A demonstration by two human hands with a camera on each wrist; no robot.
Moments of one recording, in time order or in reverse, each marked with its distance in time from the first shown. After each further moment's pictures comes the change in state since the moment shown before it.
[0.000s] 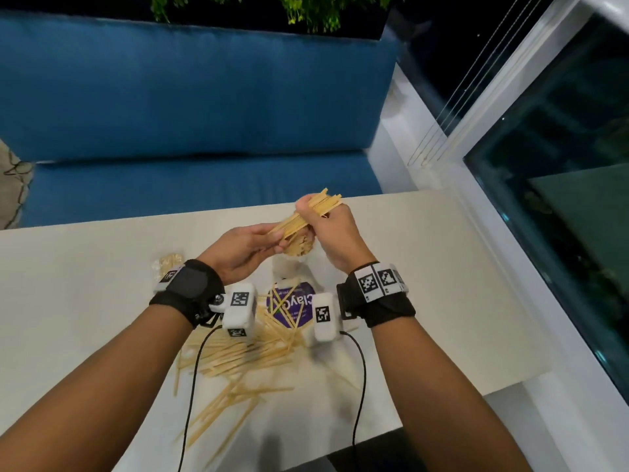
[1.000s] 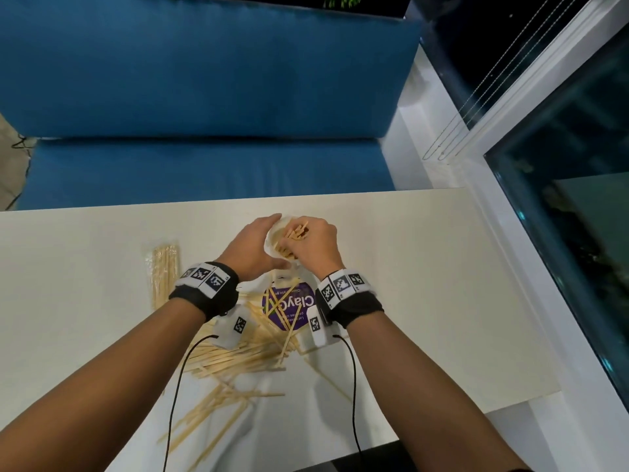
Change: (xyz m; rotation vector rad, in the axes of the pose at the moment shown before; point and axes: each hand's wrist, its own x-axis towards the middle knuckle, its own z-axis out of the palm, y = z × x) left_hand 0.050 -0.026 -0.010 1.317 0.254 0.292; right_hand 0.049 0.072 0.019 -0.583 0.037 0.042
